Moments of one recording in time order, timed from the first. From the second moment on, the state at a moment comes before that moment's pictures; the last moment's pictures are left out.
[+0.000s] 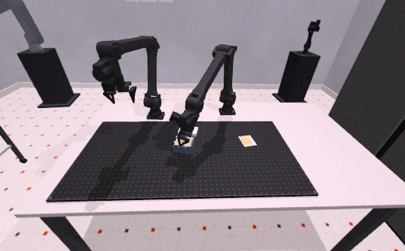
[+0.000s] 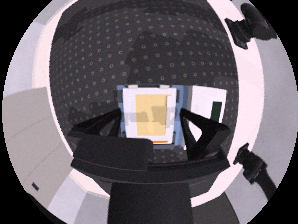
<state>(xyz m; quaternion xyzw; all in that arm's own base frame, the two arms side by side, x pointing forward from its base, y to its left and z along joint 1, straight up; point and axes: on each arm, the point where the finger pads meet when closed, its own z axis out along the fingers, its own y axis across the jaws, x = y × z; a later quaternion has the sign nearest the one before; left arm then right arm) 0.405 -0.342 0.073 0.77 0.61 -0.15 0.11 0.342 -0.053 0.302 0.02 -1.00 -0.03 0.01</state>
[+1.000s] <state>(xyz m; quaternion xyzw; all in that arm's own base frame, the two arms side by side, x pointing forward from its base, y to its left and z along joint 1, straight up) 0.404 -0.340 0.075 0.77 0.61 -0.15 0.11 0.342 -0.053 0.302 0.02 -1.00 -0.03 0.01</state>
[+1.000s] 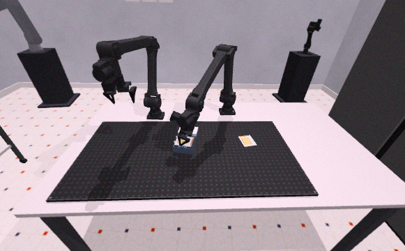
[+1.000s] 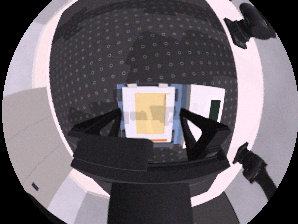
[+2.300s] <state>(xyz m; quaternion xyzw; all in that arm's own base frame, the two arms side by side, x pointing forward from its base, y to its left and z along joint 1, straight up) 0.404 -0.340 0.079 0.77 0.61 -0.15 0.11 0.342 -0.053 0.302 0.02 -1.00 -0.03 0.01</state>
